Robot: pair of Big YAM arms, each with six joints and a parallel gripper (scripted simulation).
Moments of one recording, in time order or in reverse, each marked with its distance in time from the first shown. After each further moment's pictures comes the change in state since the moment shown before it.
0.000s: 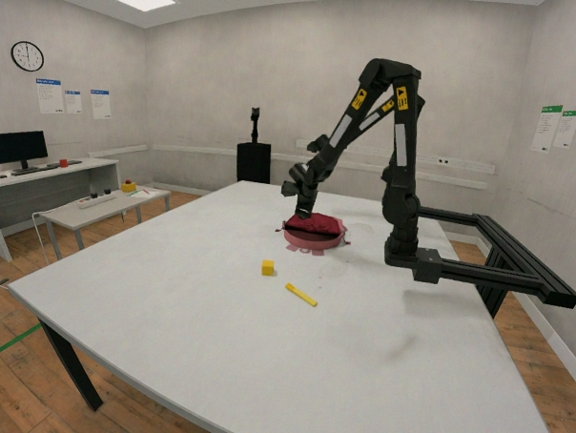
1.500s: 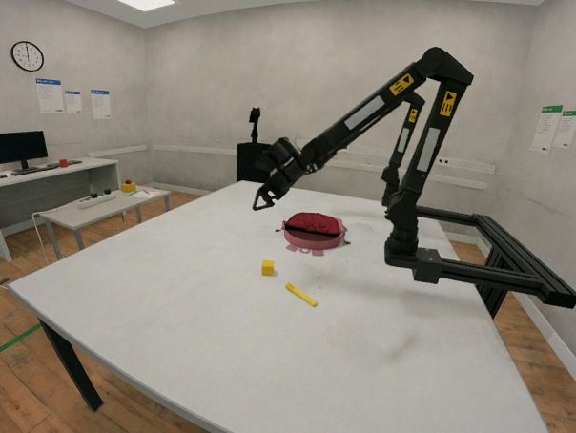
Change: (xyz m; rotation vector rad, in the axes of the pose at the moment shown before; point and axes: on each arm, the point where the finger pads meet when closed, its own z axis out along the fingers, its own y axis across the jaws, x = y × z) left arm -0.136 0.154 -0.223 -0.571 -0.514 0.255; right arm 0.000 0.000 0.000 0.000 0.000 0.000
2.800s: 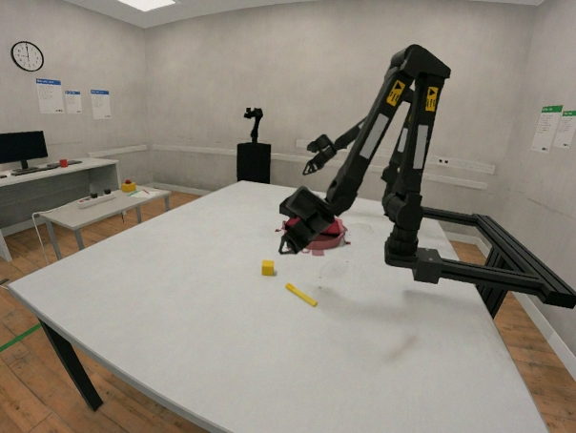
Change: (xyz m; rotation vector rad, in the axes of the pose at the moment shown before) left arm 0.158 0.072 0.003 0.175 0.050 0.199; right arm 0.000 0.000 0.000 0.000 0.000 0.000
